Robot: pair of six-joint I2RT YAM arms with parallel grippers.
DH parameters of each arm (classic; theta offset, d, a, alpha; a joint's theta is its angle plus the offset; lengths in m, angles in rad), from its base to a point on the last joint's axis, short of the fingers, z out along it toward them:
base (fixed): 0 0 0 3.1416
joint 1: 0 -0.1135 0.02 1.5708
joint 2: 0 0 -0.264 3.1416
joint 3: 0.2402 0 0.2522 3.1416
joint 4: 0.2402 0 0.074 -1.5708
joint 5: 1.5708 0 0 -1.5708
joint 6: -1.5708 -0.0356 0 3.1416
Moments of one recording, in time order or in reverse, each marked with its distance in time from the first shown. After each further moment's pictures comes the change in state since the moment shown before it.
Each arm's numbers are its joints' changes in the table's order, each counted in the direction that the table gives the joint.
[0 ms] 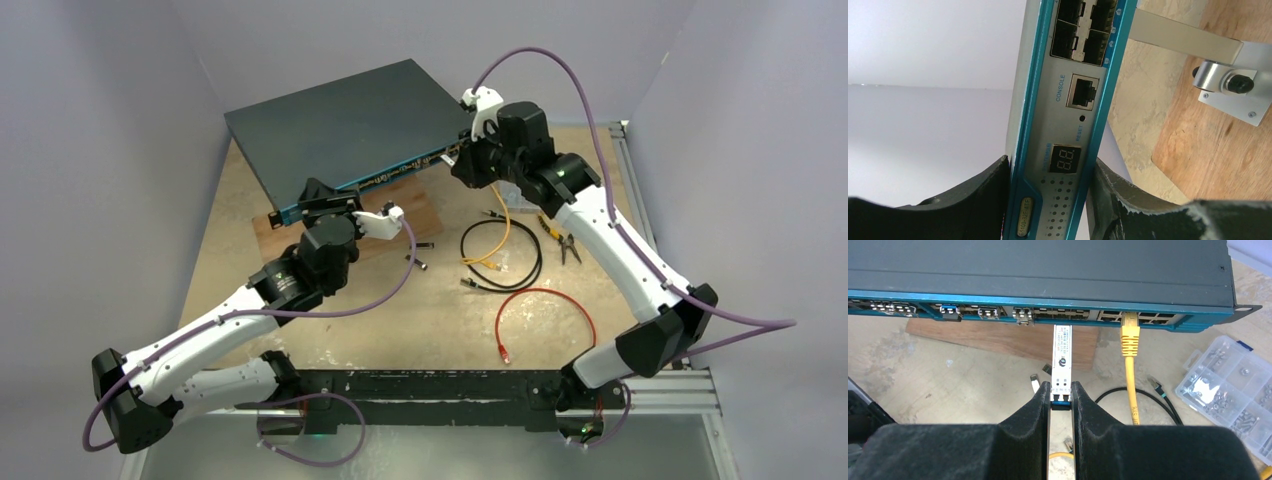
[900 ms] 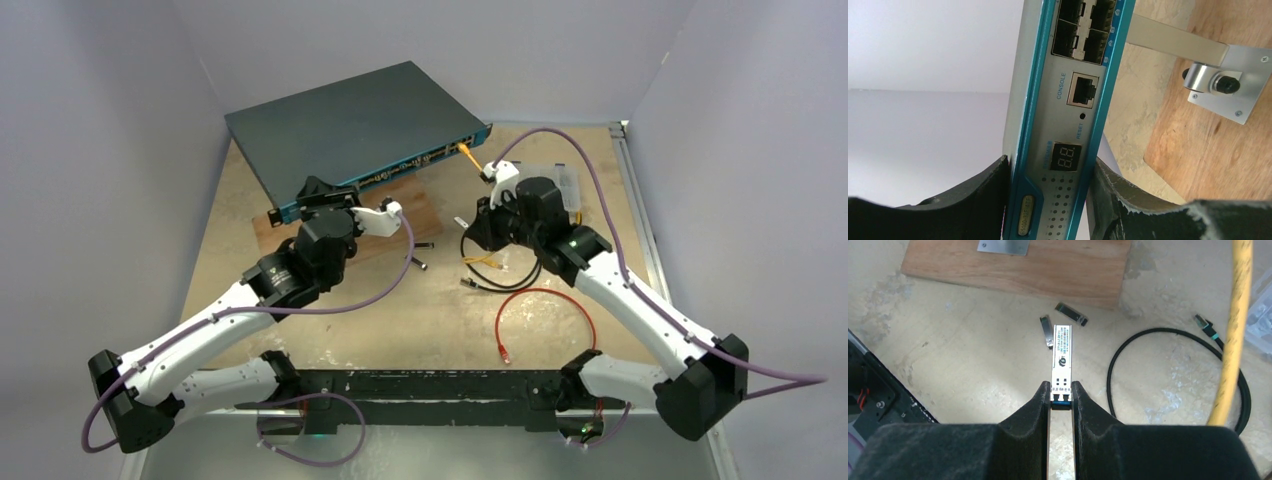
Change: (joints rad) left arm -0.007 0.004 0.055 0.084 0.034 0.048; right arm -0.001 -0.315 -0.581 -0.224 -0.079 -0.062
